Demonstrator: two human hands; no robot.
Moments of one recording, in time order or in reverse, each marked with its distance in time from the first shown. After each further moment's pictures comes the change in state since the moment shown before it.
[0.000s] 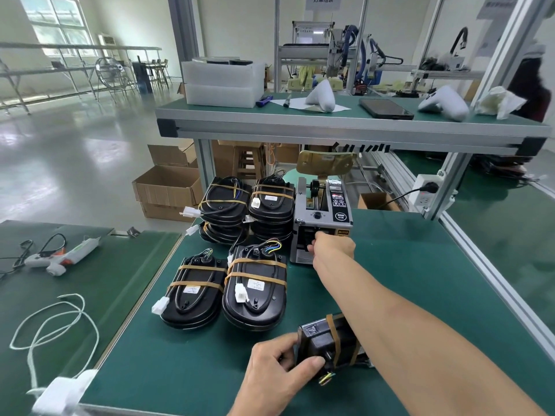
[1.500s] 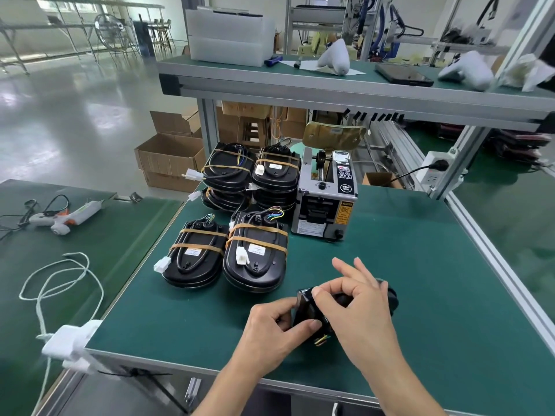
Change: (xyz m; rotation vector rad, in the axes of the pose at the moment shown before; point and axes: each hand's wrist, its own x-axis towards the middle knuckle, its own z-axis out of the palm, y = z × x) left_hand -0.003 -0.005 0.004 0.000 -0.004 0.004; right_hand -0.139 0.066 -0.178 -0.547 -0.460 -0.670
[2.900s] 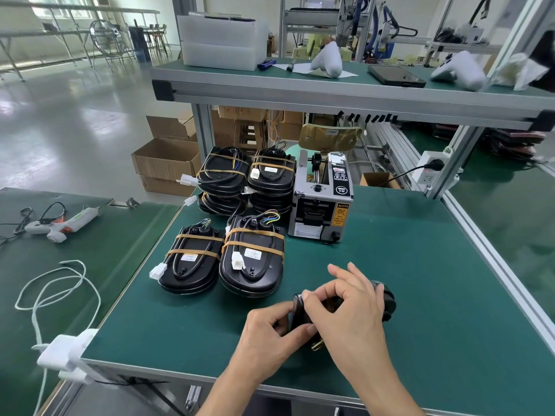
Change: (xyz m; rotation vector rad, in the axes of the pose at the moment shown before) left_hand 0.000 -0.004 0.000 0.037 0.027 0.028; right_hand -0.003 0.000 0.013 -0.132 0.103 -0.041
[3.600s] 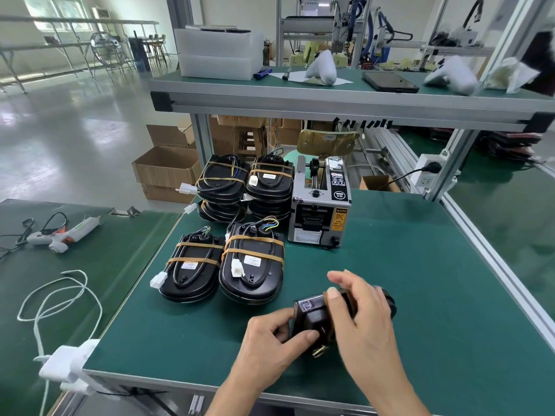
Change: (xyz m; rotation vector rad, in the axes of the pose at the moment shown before) left_hand 0.000 0.001 -0.001 0.032 -0.001 0.003; right_hand -0.001 0.017 -0.009 0.110 0.100 -0.106
